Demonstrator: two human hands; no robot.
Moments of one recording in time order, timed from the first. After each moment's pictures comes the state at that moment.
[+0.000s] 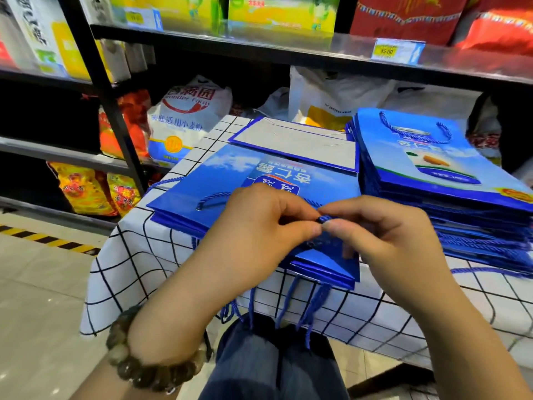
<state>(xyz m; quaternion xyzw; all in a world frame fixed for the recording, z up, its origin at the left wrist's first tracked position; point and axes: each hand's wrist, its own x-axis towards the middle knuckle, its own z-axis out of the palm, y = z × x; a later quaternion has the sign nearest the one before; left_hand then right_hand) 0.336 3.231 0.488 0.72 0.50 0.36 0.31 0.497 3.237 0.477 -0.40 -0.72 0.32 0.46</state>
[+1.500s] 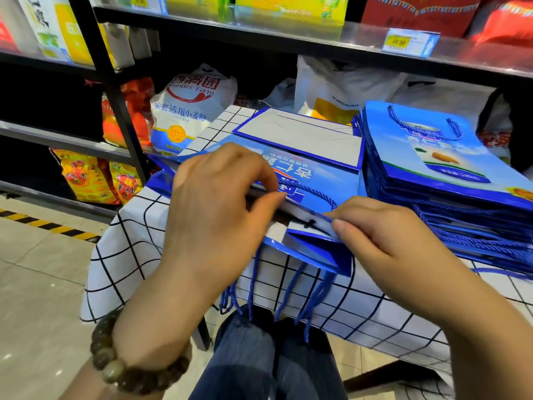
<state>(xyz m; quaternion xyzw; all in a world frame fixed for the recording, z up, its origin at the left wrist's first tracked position) 0.315 3.229 0.478 0.70 0.54 0.46 -0.01 0.505 3.239 0.486 -0.46 -0.85 0.17 0.20</state>
